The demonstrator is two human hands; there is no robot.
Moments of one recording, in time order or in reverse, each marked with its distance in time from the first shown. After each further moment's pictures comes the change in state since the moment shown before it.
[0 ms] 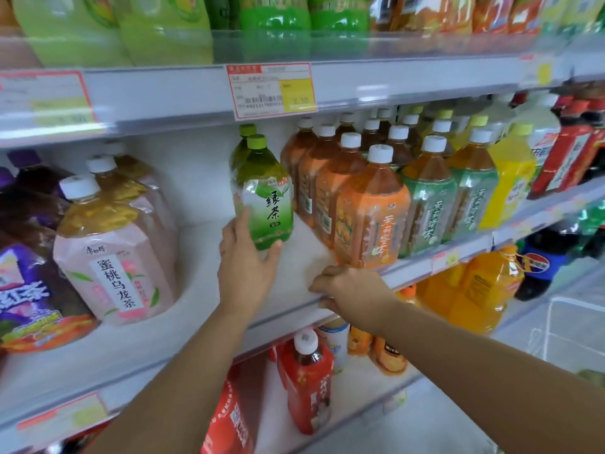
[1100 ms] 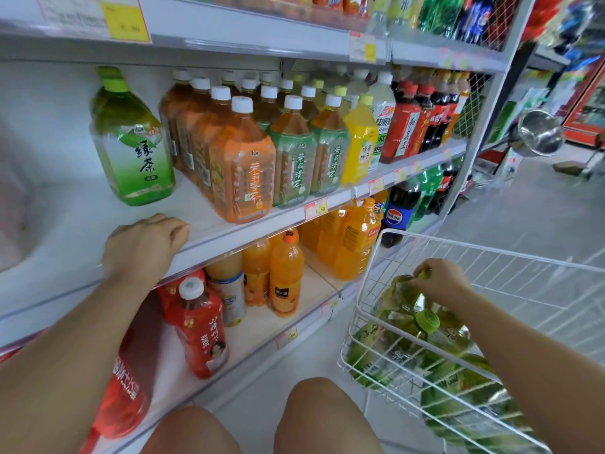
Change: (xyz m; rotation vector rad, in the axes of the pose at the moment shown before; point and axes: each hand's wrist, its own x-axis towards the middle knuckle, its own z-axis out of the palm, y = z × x) left_hand -0.045 -0.005 0.028 0.527 -0.073 0.449; right_hand -0.276 0.148 0.020 0.382 0.109 1.203
